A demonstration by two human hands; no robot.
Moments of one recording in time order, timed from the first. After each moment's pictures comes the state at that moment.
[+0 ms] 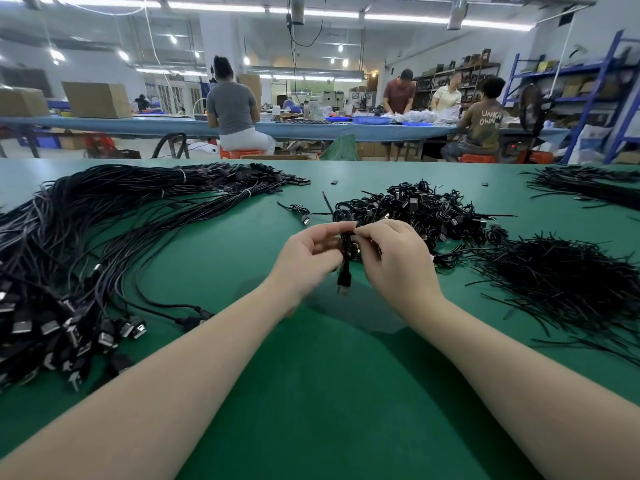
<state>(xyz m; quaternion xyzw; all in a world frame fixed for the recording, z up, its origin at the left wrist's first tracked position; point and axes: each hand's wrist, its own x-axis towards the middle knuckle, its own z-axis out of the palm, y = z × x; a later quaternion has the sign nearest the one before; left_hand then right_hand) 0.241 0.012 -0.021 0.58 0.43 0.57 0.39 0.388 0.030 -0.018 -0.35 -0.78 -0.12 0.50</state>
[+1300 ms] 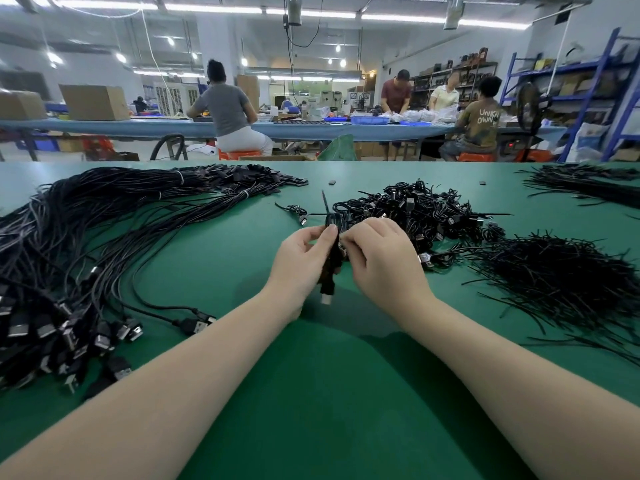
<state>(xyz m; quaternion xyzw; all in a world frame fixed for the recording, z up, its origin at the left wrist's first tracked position) 0.249 0.014 -0.023 0.49 0.47 0.62 0.40 0.380 0.023 -0.014 -0.31 -0.80 -0.17 0.48</state>
